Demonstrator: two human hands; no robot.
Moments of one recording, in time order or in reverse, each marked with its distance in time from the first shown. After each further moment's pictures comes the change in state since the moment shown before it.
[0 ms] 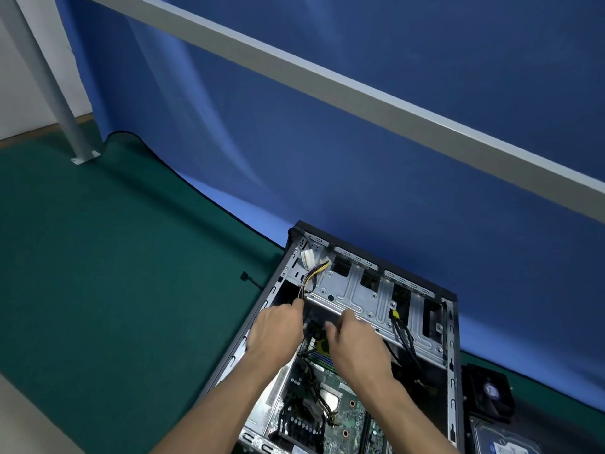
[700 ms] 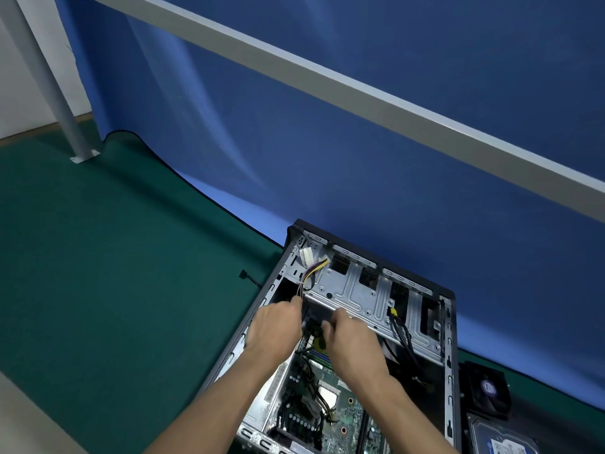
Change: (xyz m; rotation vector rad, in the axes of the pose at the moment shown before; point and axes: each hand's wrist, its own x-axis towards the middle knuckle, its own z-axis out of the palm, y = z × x) left_hand -0.001 0.001 -0.001 -0.012 0.011 -0.005; right_hand -0.003 -0.002 -0.001 0.012 -0.048 -0.025
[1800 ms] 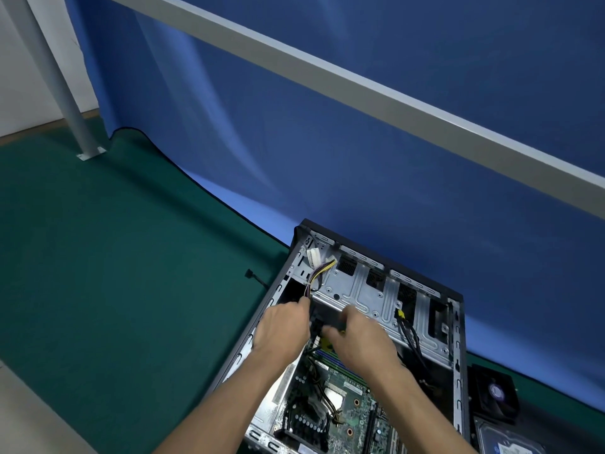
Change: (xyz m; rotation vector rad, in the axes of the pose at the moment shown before) left_hand 0.001 0.000 -0.001 -0.002 -0.009 0.009; right_hand 0.012 -0.003 -0.007 0.005 -0.060 0.072
